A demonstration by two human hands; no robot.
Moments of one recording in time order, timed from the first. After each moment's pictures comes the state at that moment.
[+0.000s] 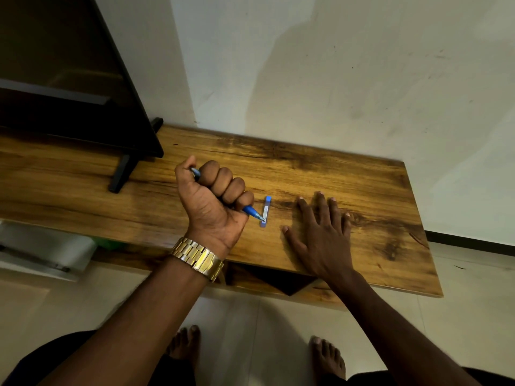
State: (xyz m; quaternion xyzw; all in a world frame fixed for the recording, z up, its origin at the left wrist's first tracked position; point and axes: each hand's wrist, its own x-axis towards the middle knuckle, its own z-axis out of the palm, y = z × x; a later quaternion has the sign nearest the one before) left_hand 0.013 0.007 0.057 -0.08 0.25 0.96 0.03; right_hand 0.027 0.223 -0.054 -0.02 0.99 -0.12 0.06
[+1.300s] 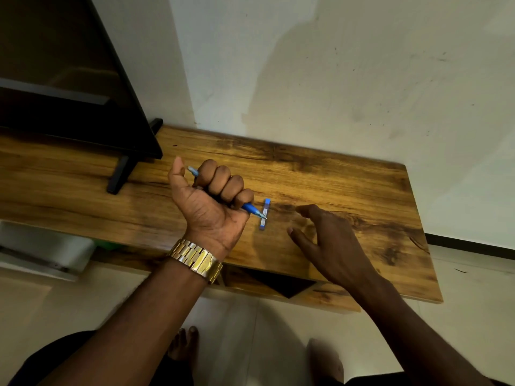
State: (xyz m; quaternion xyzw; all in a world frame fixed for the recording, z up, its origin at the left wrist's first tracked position) left_hand 0.009 0.010 0.057 -0.06 0.20 0.98 0.03; right_hand 0.038 0.227 0.011 -0.08 0.96 -0.28 0.06
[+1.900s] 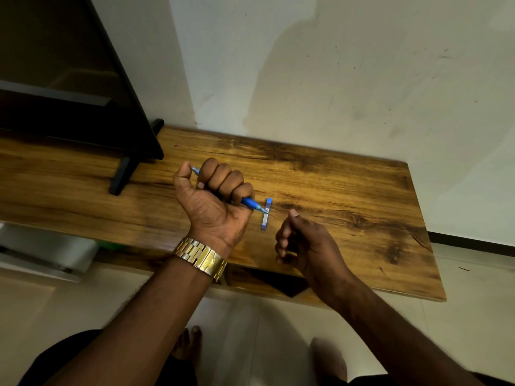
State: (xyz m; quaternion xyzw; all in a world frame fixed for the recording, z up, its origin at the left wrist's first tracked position) left_hand 0.004 0.012 0.056 -0.07 0.12 0.99 0.05; right_hand 0.053 0.189 0.002 0.09 0.59 -0.78 0.21
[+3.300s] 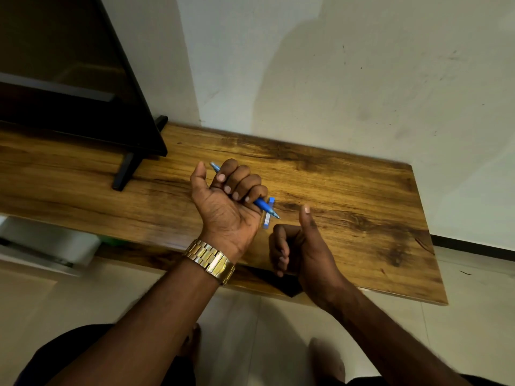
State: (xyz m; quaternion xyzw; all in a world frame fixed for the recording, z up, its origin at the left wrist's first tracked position) left_hand 0.006 0.023 0.046 -0.08 0.10 0.99 0.05; right_hand 0.056 0.176 -0.008 0.00 0.55 -0.79 0.26
